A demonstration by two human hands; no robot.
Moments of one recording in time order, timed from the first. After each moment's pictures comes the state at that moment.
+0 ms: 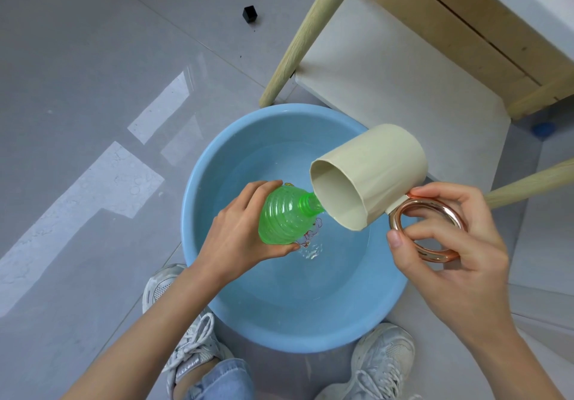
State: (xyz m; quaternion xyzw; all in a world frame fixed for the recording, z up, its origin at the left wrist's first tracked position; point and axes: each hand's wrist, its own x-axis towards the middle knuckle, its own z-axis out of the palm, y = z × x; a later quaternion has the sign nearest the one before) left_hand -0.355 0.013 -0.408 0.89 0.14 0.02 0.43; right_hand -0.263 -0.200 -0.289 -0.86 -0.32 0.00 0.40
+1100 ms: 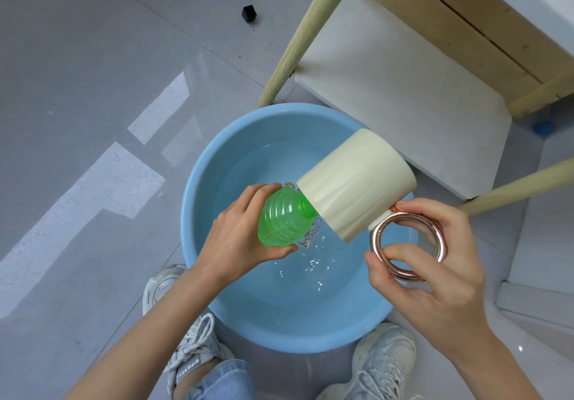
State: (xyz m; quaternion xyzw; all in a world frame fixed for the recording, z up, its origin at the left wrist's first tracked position) left_hand -0.357 0.011 -0.412 0.89 0.14 0.02 0.42; right_hand -0.274 -0.201 -0.301 -0.85 -0.41 -0.08 0.30
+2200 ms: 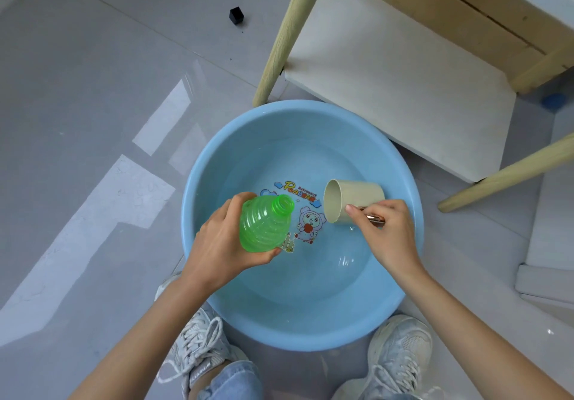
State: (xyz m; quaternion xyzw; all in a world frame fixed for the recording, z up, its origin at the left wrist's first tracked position) left_hand -0.373 0.022 -0.421 0.89 0.20 -0.05 0.41; right_hand -0.240 -0.206 -0.417 -0.92 -0.04 0.15 0.35
